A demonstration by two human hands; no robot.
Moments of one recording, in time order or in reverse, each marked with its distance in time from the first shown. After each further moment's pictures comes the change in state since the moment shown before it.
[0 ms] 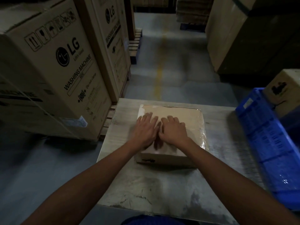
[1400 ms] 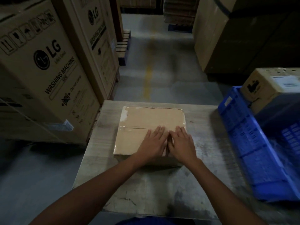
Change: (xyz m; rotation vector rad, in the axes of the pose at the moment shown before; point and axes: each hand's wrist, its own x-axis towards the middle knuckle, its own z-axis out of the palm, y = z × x) left_hand -0.005 0.097 0.043 0.010 -0.259 0.165; right_hand -0.070 0.096 0.035 0.090 0.040 0.143
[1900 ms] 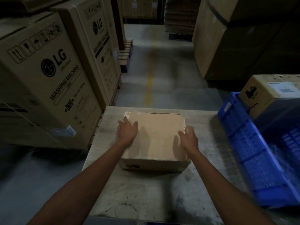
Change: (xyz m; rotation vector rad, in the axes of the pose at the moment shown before) left_hand 0.016 -0.091 -0.049 -0.635 0.313 -0.811; right_hand 0.032 0.011 -0.024 0.849 0.172 0.449
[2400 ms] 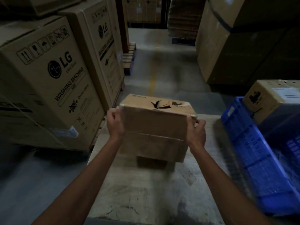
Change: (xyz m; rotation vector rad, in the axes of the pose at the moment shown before) left_hand -0.017 0.012 -0.063 -0.804 0.361 0.134; right_hand -0.010 -0.048 -0.013 0.100 0.241 -0.055
